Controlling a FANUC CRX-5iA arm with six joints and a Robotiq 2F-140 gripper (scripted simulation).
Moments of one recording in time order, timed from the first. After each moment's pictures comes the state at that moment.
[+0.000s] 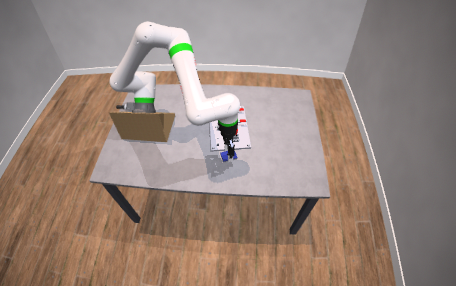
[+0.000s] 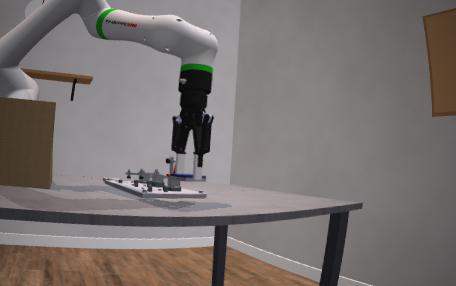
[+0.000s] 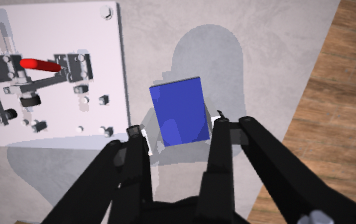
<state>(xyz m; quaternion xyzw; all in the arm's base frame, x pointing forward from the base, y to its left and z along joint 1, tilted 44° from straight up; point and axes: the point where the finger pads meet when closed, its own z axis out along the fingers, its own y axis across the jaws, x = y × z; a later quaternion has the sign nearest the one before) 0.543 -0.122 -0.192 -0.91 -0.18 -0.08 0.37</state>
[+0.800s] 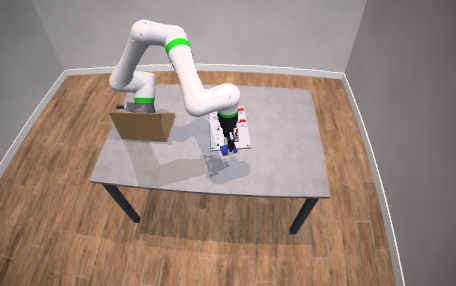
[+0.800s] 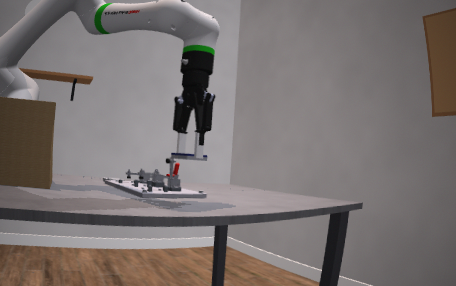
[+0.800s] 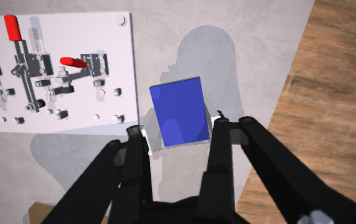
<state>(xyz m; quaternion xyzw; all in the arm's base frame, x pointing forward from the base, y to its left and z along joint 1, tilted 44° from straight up) 0.543 -0.162 -0.151 -0.91 -0.18 -0.07 0.37</state>
